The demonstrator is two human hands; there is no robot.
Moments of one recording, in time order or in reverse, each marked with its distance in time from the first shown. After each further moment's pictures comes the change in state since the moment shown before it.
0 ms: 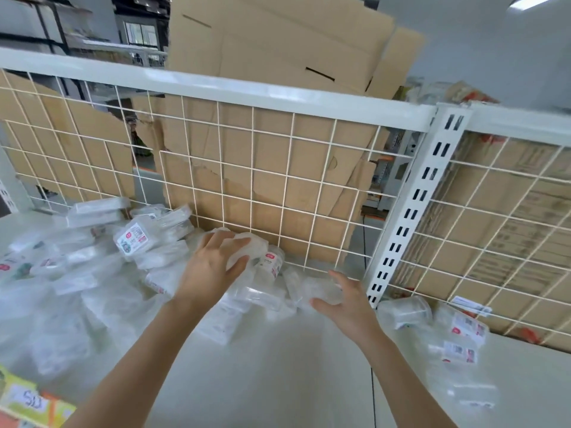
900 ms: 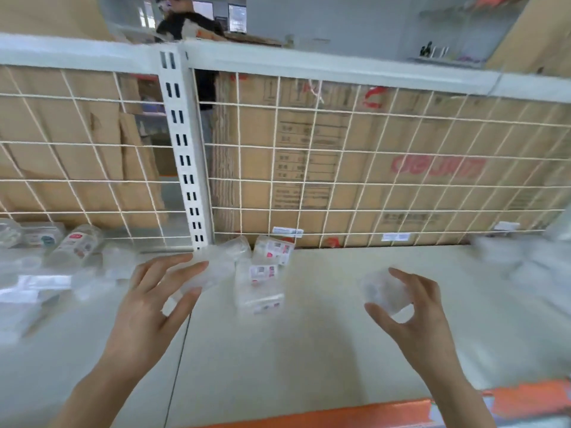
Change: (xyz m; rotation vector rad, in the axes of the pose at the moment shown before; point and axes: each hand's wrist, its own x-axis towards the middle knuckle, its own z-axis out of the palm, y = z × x) left_hand -0.082 0.231 0.059 -0.329 -0.024 0.250; right_hand -0.225 0.190 -0.229 -0.030 0.624 0.080
